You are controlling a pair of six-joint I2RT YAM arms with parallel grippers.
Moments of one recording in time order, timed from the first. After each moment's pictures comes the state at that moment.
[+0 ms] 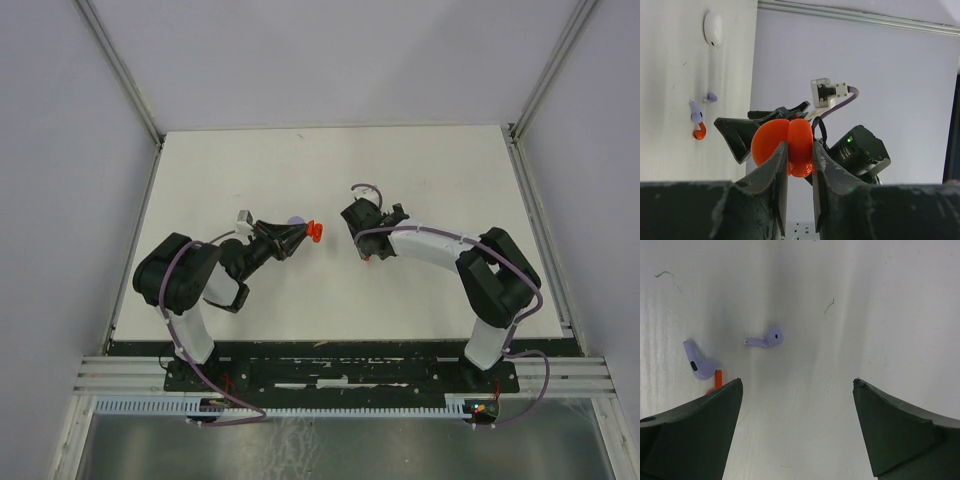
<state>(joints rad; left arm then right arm) -0.35 1.81 0.32 1.53 0.40 -1.69 0.71 1.77 1.13 -0.47 0.62 0.30</state>
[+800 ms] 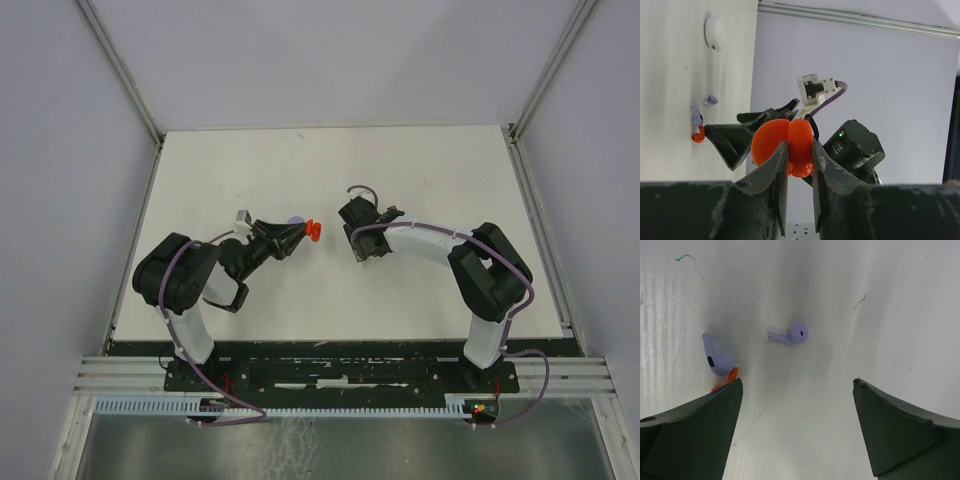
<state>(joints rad) -0.34 1.81 0.32 1.53 0.40 -1.69 0.71 1.83 1.18 -0.51 0.53 0.29</state>
